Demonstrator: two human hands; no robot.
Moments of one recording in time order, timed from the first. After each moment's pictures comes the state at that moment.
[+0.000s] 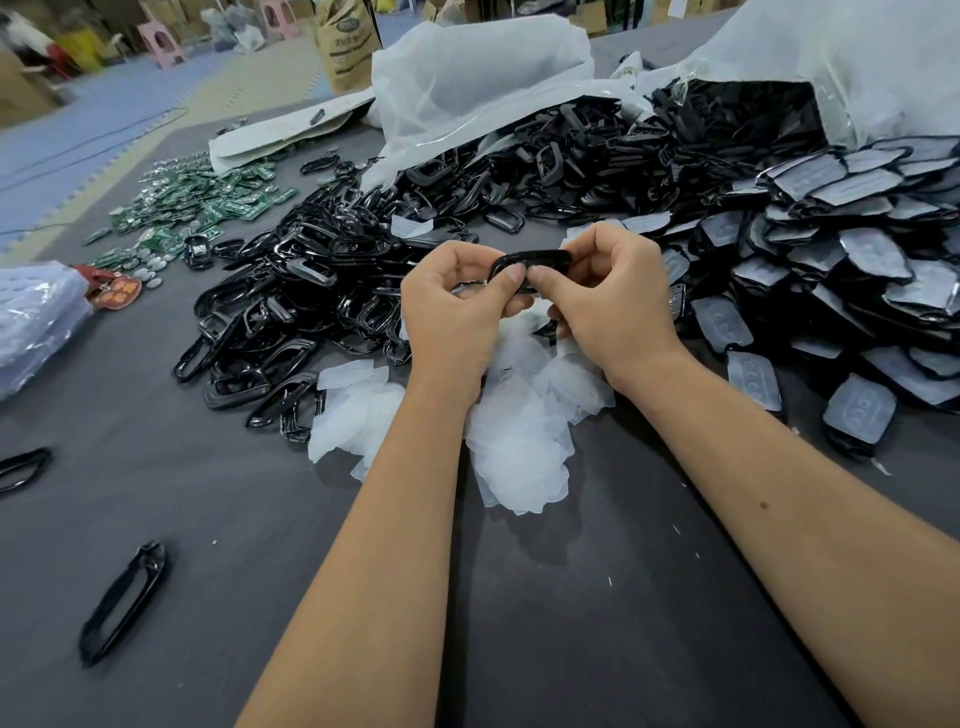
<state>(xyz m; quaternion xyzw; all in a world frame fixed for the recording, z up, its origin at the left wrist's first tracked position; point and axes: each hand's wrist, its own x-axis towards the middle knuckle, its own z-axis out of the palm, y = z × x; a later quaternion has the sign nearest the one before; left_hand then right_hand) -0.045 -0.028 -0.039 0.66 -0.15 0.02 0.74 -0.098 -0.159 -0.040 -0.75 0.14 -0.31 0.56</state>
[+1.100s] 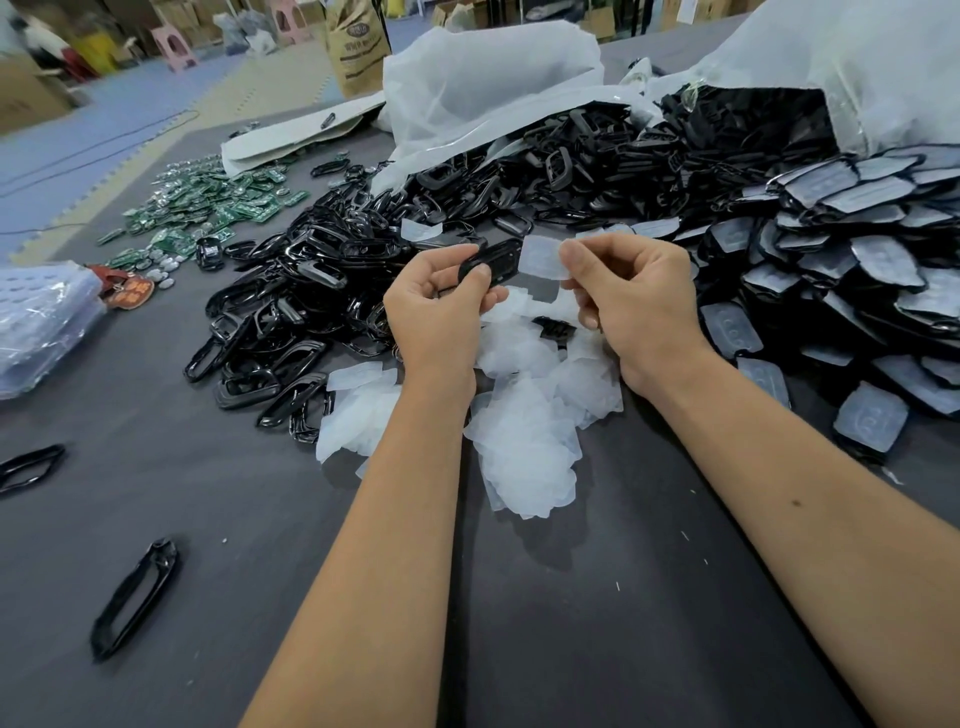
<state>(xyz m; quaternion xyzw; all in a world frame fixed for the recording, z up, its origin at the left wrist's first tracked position) -0.036 -0.022 -0.035 0.63 -0.04 0.04 0.77 -0.100 -0.167 -0.040 -0.64 0.08 -0.28 0.72</state>
